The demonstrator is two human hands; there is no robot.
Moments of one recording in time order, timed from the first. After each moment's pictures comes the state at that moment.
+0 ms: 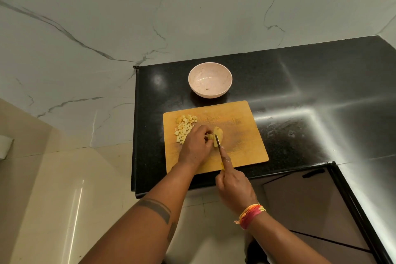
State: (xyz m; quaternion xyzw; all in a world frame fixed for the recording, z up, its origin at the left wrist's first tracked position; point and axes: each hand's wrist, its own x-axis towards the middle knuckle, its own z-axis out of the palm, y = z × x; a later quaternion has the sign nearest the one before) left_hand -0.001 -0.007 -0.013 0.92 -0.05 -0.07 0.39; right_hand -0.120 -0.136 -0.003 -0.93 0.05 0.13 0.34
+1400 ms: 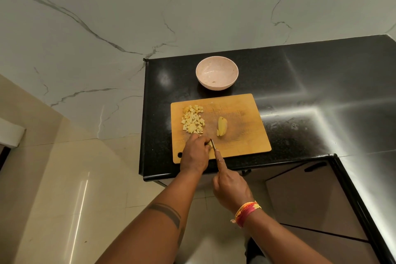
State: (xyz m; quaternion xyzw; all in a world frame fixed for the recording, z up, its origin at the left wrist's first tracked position) left_hand -0.066 0.003 -0.017 0.94 0.02 -0.05 0.33; right_hand -0.153 -0.117 -0.004 -0.93 0.02 0.19 0.30
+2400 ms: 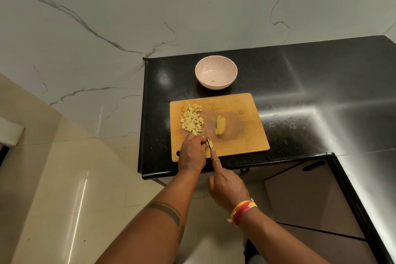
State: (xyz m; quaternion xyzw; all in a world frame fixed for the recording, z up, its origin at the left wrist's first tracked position) left_hand -0.071 0.002 -0.011 0.94 0.07 -0.04 0.32; right_hand -0.154 -0.112 0.001 -0.94 0.02 0.21 0.27
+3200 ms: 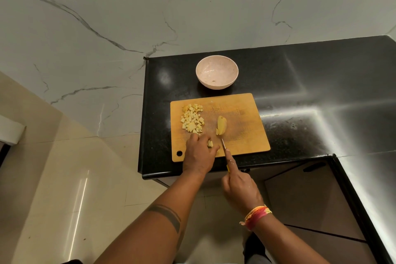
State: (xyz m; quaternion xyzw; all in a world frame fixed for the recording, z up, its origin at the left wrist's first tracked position) left_hand -0.074 -0.009 -0.018 0.94 0.05 -0.06 0.34; right_hand -0.163 -0.142 0.000 -0.93 0.05 0.17 0.31
